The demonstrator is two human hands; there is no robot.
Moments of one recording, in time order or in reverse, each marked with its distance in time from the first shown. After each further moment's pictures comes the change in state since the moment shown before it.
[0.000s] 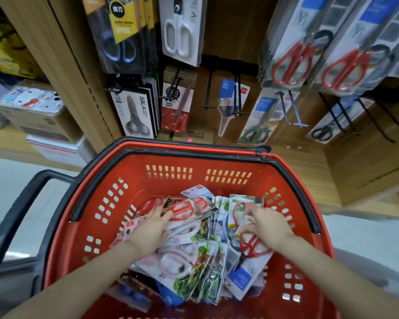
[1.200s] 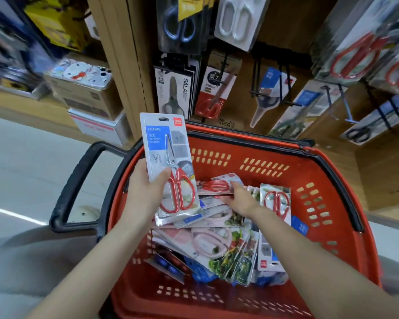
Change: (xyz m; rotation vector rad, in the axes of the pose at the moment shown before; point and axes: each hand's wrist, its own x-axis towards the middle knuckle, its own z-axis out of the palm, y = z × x) left_hand -0.083 0.008 -0.107 -1.235 0.705 -0.320; right_hand 0.070 -0.103 0.048 0.421 -0.155 0.028
